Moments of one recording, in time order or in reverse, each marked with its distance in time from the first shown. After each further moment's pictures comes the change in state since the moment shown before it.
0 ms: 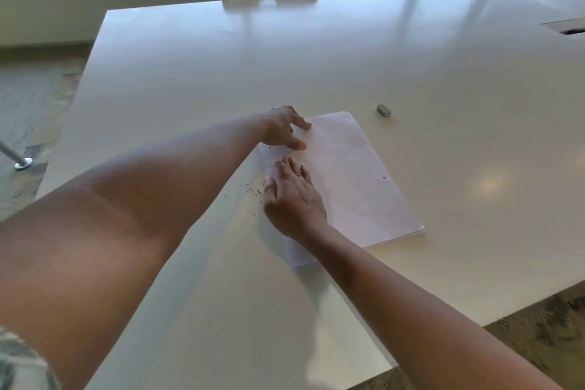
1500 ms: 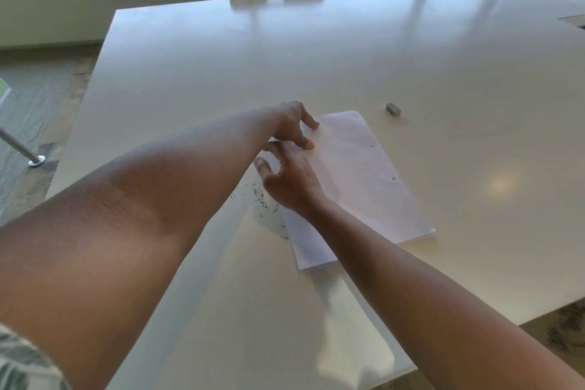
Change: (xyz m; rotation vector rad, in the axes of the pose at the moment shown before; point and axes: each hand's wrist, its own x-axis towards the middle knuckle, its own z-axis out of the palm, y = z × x) left_hand 0.011 0.005 -0.004 0.030 0.028 -0.114; right_hand 0.039 -0.006 -0.005 0.220 0.060 -0.092
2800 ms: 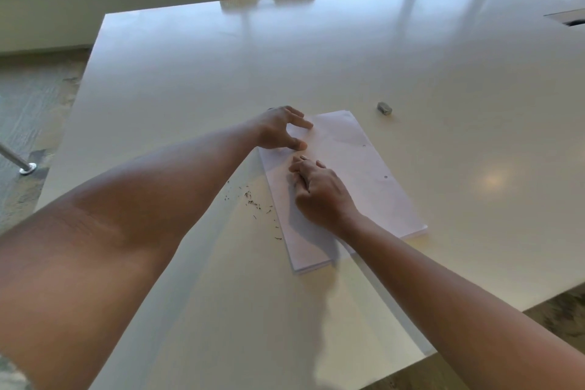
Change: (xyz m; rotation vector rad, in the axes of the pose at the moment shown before) left_hand -0.018 -0.010 0.005 -0.036 0.038 0.178; right_hand -0.040 0.026 -0.042 -0.143 -0.002 0.012
